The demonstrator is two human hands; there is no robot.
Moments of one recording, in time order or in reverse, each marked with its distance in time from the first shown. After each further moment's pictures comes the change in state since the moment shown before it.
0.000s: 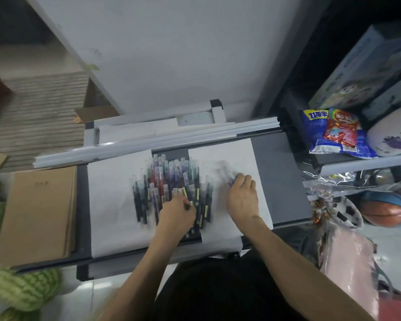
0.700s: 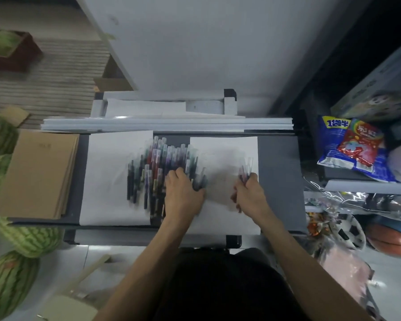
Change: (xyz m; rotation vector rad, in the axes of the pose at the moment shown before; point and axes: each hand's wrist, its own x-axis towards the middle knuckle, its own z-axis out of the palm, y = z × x) left_hand 0.008 0.055 0.039 -0.039 0.258 -0.094; right_hand 0.015 0.054 -0.036 1.102 -0.360 0.210
